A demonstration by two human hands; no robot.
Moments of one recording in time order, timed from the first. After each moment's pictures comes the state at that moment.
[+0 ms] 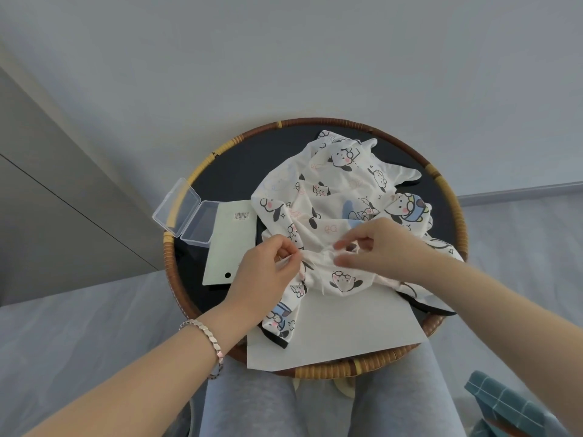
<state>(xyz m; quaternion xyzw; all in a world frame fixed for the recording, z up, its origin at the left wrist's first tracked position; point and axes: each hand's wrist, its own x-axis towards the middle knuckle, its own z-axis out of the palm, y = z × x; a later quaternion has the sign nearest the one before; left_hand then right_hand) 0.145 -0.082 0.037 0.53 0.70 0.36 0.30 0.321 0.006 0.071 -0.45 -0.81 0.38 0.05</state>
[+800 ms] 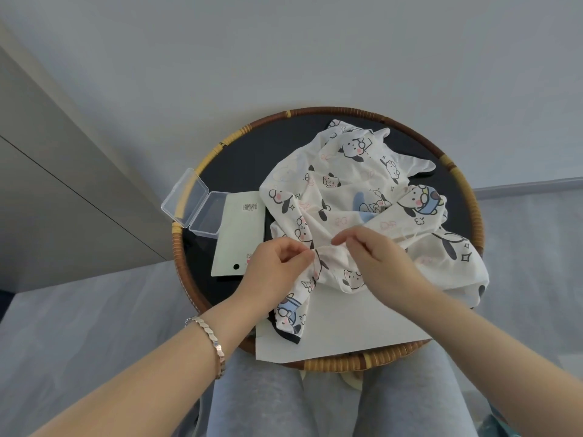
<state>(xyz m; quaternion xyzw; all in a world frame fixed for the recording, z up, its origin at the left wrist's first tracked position) 0.147 -0.085 0.036 0.41 0.70 0.40 0.43 0.302 -0.034 0.056 -0.51 -0.71 0.45 0.19</state>
